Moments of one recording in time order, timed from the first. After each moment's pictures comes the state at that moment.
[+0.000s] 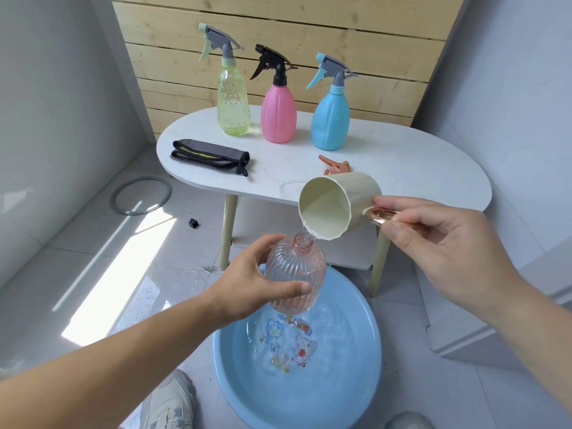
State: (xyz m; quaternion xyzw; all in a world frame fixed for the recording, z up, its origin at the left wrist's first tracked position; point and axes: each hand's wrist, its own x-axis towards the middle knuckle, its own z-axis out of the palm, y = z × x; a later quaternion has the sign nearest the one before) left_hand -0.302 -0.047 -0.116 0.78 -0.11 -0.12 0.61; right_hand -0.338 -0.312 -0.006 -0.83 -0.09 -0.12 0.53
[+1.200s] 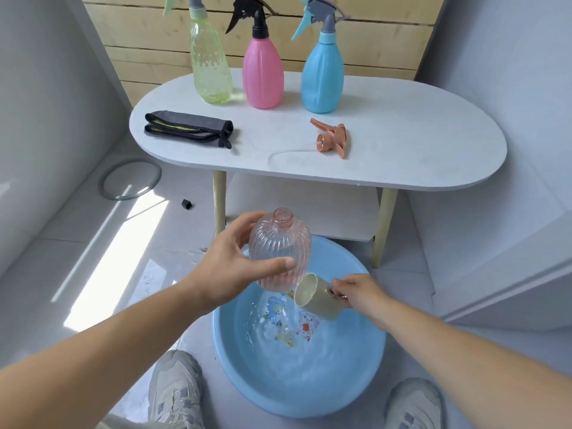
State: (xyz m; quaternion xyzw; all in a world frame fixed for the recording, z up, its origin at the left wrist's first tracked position) left_hand -0.295 -0.041 -0.128 0.79 -0.07 -0.12 0.60; right_hand -0.306 -0.303 -0.240 -0.81 0.23 0.23 0.49
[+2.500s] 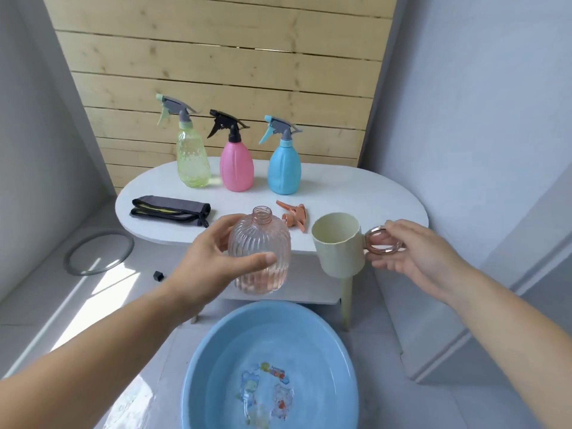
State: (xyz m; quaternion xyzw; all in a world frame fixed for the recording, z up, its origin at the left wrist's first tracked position) left_hand -0.258 -0.058 -0.032 0.73 -0.12 -0.07 0.67; right_hand -0.293 -0.384 -0.006 -0.69 0.17 -0.02 0.71
